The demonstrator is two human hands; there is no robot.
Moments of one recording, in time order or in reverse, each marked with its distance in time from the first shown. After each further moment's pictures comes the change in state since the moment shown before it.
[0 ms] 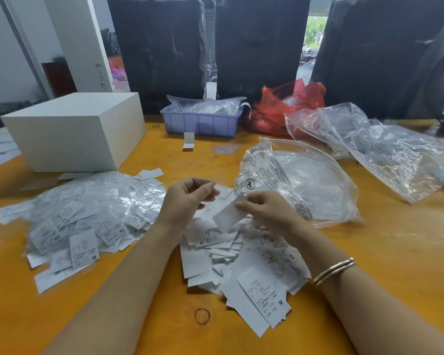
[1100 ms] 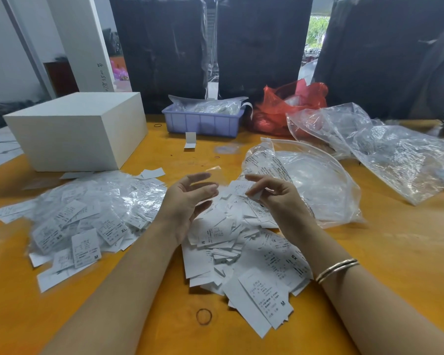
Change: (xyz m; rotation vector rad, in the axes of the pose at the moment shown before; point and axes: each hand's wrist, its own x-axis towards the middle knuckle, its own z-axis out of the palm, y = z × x) left_hand 0.003 0.001 -0.001 -0.341 -0.024 -0.145; right_hand 0.004 0.008 -0.004 0.533 0.118 -0.208
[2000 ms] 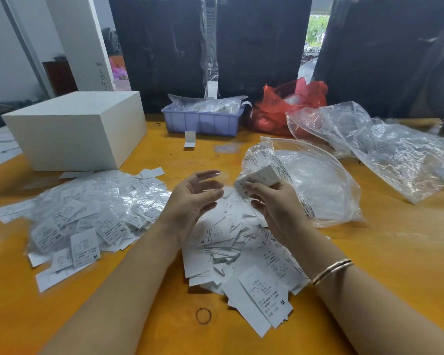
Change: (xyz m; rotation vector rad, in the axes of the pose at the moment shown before) left_hand -0.006 0.000 0.005 0.082 -0.159 0.082; right_hand -0.001 -0.008 0.018 0.224 0.214 0.217
